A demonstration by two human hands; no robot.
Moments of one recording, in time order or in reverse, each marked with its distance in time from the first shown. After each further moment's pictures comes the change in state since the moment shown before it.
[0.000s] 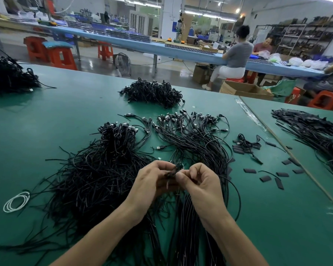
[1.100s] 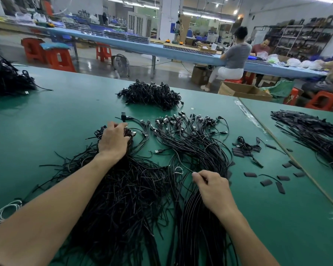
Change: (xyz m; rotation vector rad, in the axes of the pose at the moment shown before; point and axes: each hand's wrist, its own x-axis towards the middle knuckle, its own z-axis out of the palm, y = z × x) left_hand 0.147 0.021 -0.105 1.295 0.479 0.148; right_hand 0.039 0.020 -0.047 -1.004 0.075 0.124
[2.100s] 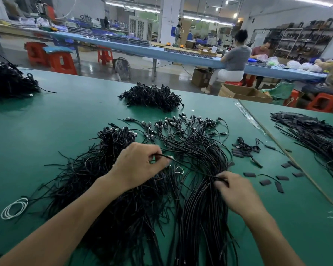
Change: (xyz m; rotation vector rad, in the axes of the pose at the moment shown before) left_hand -0.098 0.055 -0.046 -0.356 -0.111 0.606; right_hand -0.005 0.023 -0.045 -0.234 -0.036 0.059
